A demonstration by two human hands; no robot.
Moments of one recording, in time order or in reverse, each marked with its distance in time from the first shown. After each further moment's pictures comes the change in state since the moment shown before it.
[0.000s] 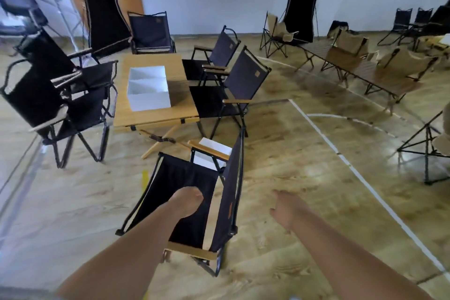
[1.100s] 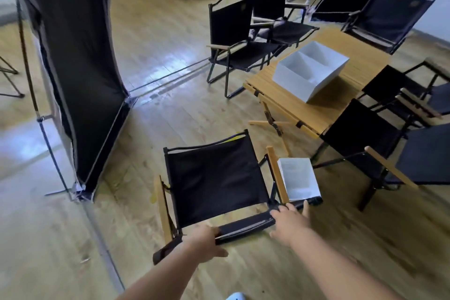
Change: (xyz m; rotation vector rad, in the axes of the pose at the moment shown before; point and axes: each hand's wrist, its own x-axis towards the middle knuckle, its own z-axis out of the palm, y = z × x) left_hand 0.152 0.144 0.101 -0.548 -0.090 -0.807; right_hand 0.359 -0.029 -0.067 -0.874 -0.156 -0.928
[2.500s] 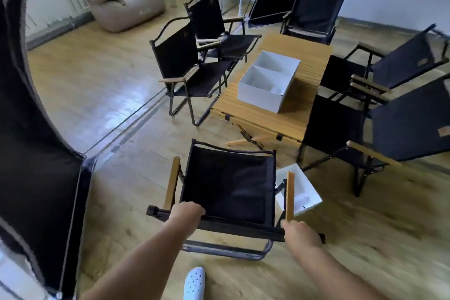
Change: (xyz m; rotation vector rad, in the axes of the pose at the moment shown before) left_hand 0.141 -0.060 -0.236 0.635 0.223 0.162; right_hand 0.070 -0.025 -0.074 0.372 0.105 0.280
